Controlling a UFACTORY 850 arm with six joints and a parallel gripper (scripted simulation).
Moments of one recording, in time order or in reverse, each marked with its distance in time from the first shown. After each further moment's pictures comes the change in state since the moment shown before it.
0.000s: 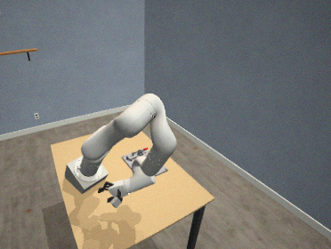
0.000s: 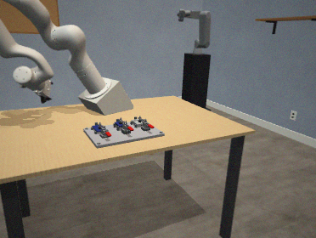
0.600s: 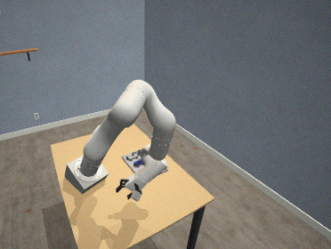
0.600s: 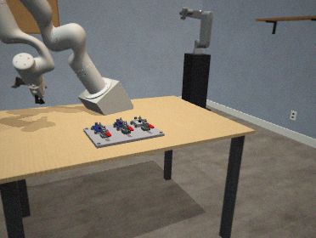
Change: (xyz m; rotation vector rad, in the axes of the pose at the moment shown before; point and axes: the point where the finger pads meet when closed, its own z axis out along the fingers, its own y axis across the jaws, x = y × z) arm -0.006 -0.044 -0.101 0.252 0.128 -0.066
